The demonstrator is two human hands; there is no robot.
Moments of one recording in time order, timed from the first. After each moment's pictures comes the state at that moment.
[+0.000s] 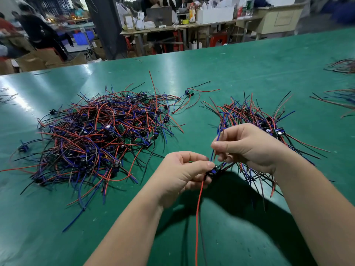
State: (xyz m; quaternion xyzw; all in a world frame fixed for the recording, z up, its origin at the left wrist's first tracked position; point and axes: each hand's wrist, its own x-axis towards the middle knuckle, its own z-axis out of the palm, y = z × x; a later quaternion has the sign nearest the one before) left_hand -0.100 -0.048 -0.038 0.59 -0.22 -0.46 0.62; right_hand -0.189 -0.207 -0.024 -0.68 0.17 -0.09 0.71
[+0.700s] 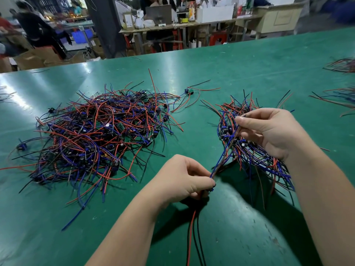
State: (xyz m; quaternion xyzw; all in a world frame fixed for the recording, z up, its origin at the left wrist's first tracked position) left_hand -0.099 -0.043 -0.041 0.73 -0.34 -0.40 0.45; right_hand -0.198 -0.231 -0.007 -0.56 0.30 -0.29 0.71
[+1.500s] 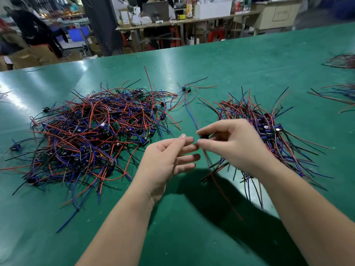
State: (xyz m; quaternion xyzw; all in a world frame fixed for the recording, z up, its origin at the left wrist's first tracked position) left_hand -0.083 -0.052 -0.040 0.59 -0.18 -0.37 0.69; right_hand -0.182 -0.182 -0.025 -0.82 0.17 -0.27 0.48
